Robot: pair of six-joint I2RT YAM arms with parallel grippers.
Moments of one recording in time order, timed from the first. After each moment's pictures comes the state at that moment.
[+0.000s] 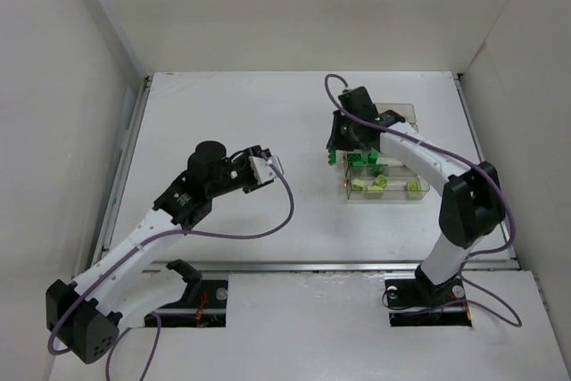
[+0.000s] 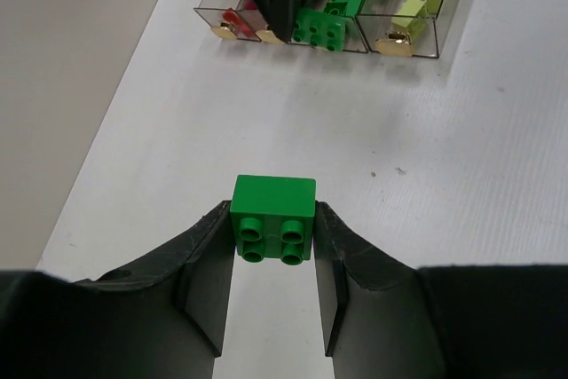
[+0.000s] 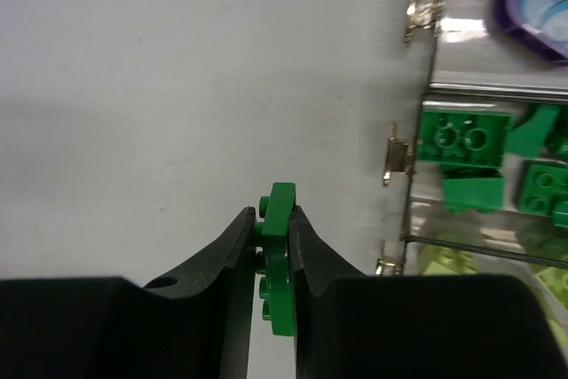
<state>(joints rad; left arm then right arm) -0.60 0.92 0.77 -0.18 0.38 0.61 0.52 1.71 1.39 -0.55 0.00 0.57</state>
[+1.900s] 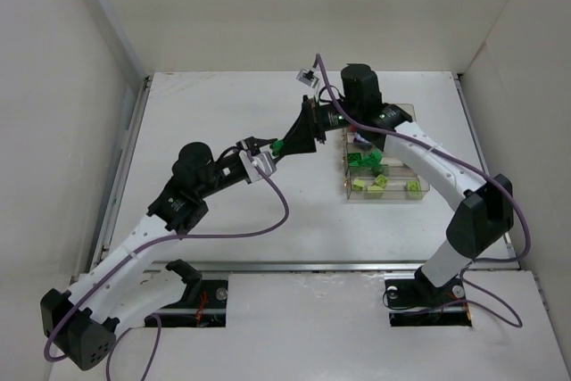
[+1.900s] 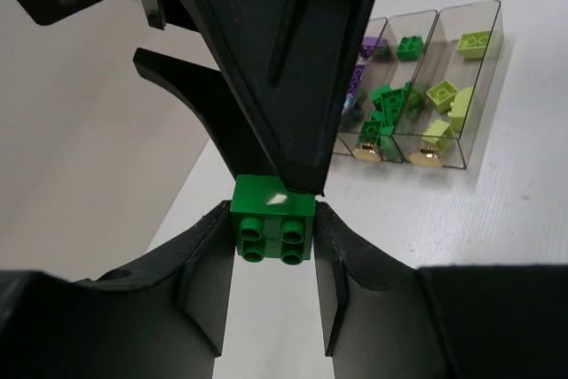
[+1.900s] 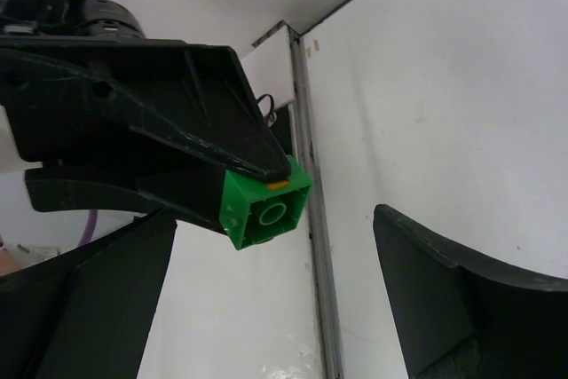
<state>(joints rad) -0.61 0.87 0.77 0.06 0.45 0.55 0.57 1.63 1.49 -0.22 -1.04 0.39</state>
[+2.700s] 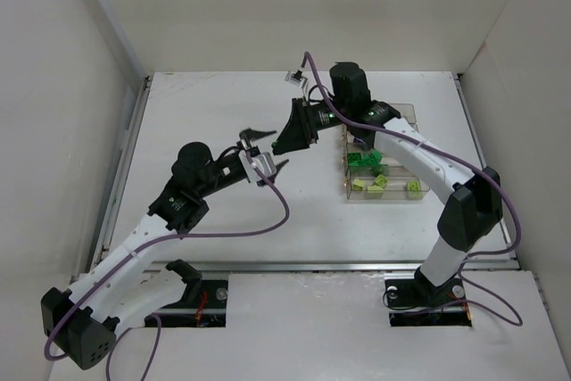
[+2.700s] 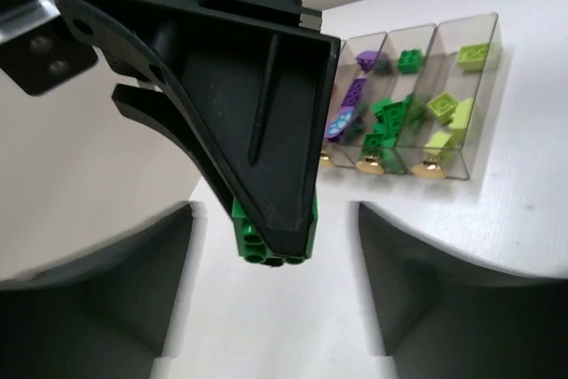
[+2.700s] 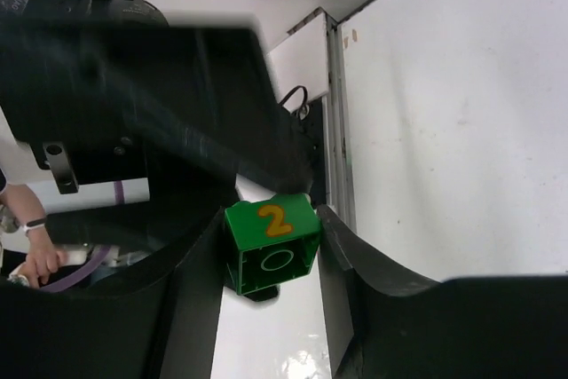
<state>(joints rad) -0.61 0.87 0.77 0.11 0.48 0.55 0.60 1.70 1.56 -0.21 -1.12 0.44</state>
